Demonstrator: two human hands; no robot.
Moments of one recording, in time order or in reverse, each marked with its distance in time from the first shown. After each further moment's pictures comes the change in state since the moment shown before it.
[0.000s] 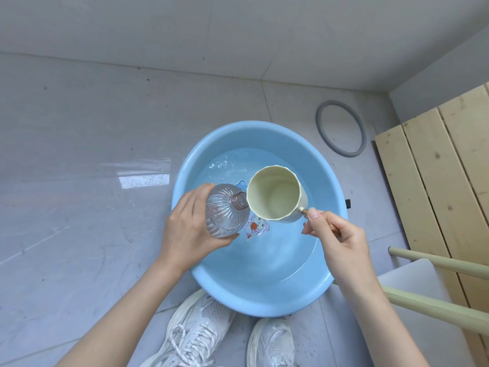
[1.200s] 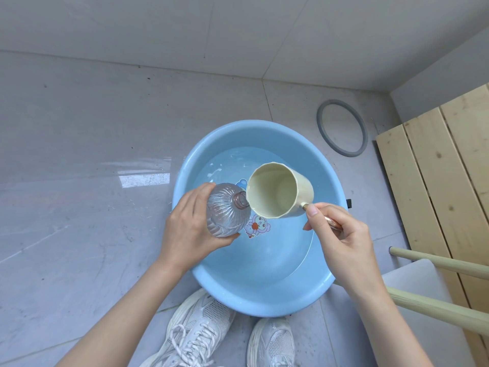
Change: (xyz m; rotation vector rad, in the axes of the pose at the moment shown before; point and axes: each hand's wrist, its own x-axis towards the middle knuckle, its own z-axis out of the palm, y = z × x) left_hand -0.001 -0.002 0.001 0.005 0.003 -0.001; right_hand -0.001 -0.009 0.002 -0.068 0.008 -0.112
